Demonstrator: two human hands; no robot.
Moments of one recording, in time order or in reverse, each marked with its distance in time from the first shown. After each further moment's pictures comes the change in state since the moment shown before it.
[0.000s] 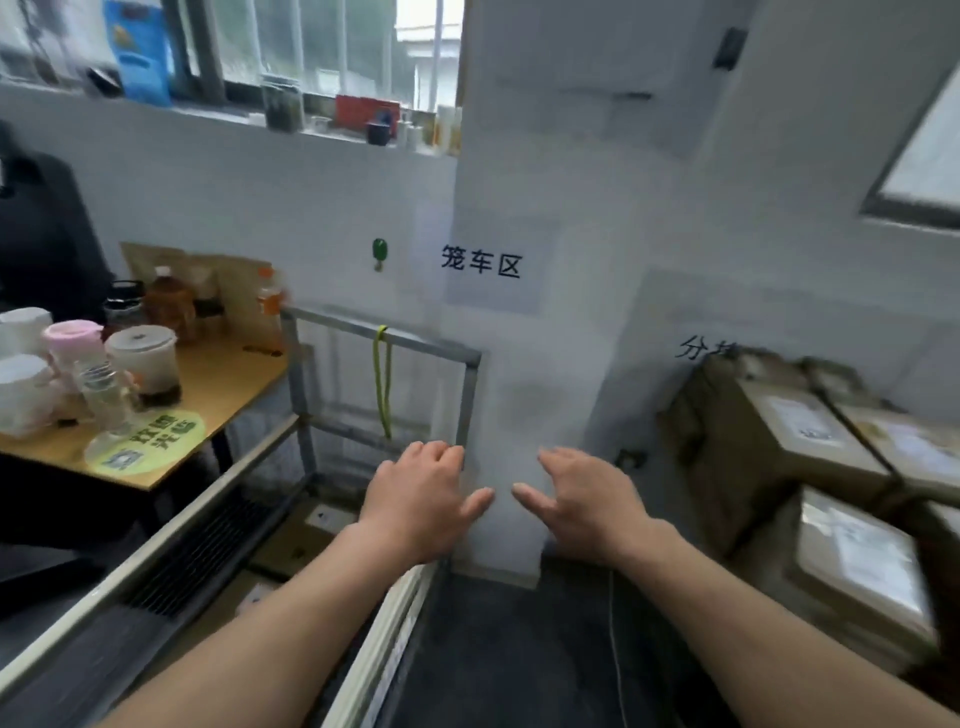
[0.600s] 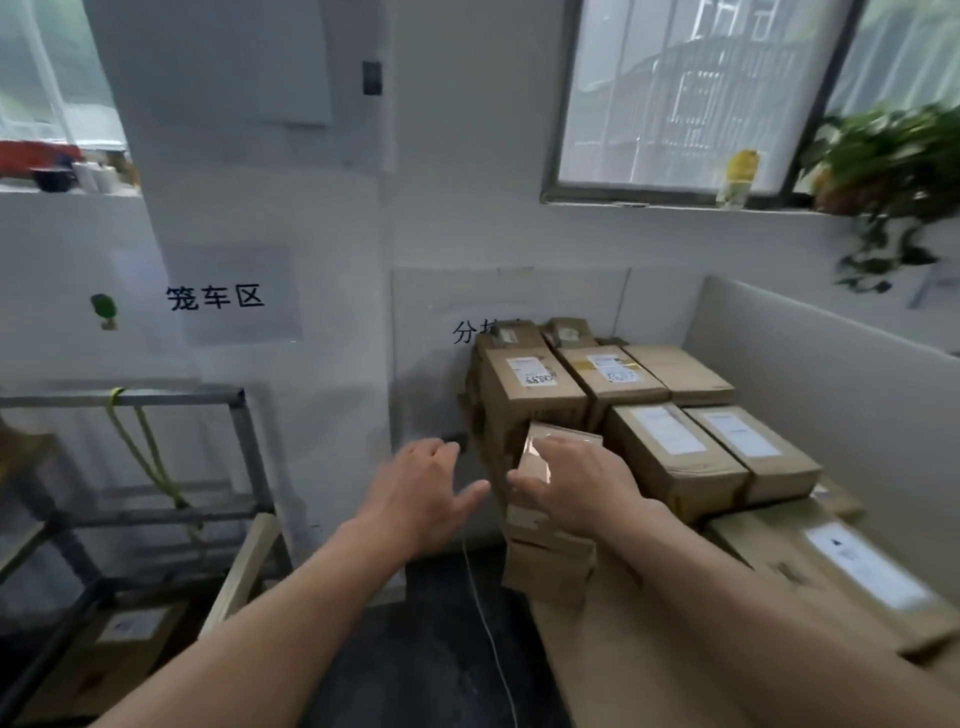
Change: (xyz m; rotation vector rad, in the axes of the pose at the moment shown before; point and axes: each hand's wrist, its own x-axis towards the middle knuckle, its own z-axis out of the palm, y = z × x) left_hand 0.002 0.292 0.027 -0.111 -0.068 0.387; right_hand -0.199 0.223 -0.083 0.055 0.158 0.391
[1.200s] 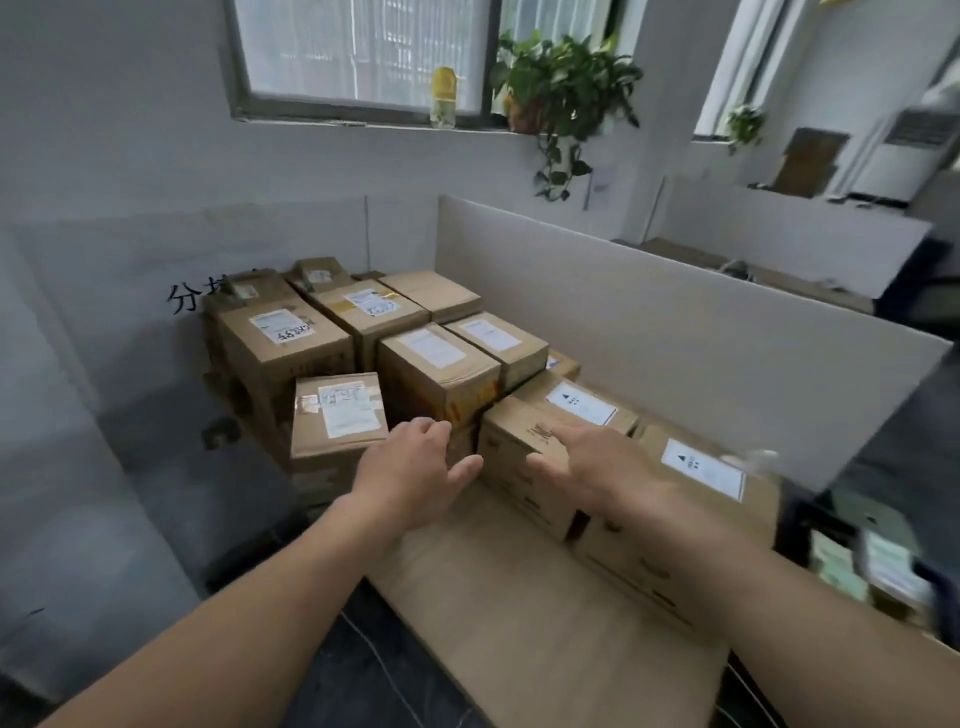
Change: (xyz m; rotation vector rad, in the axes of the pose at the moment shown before) left_hand 0.010 0.169 0.081 -0.172 -0.171 0.512; right_hand -0.178 0.143 -0.031 -0.137 -0.008 0.647
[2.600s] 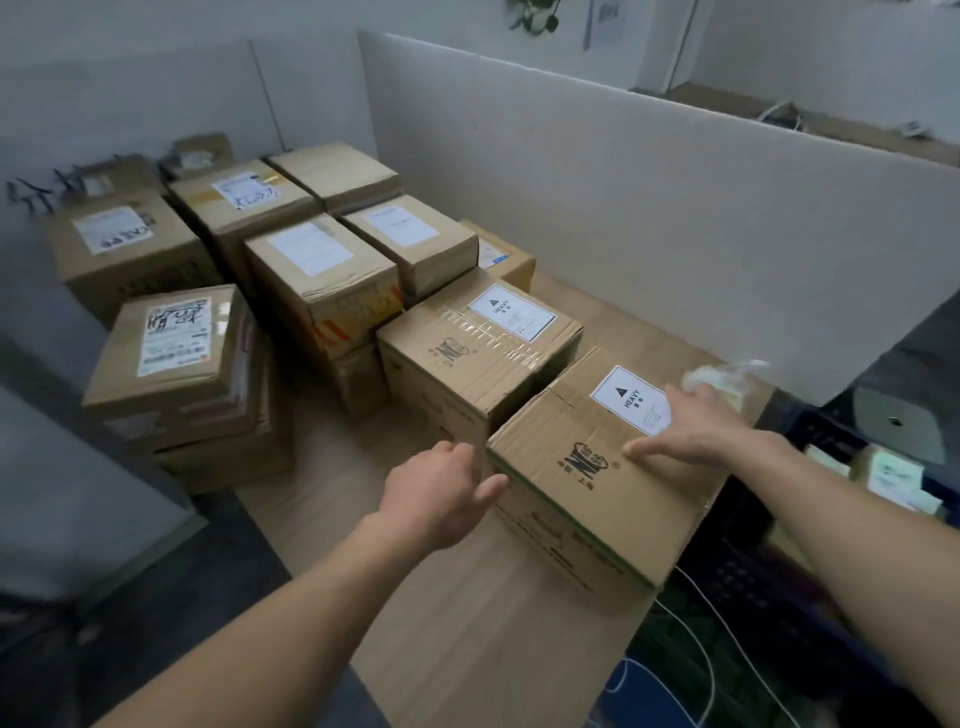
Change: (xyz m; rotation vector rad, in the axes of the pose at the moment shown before) left_hand 0.049 0.150 0.198 0.118 -0.384 -0.124; right_hand 0.049 0.329 0.088 0.089 -0.418 0.423
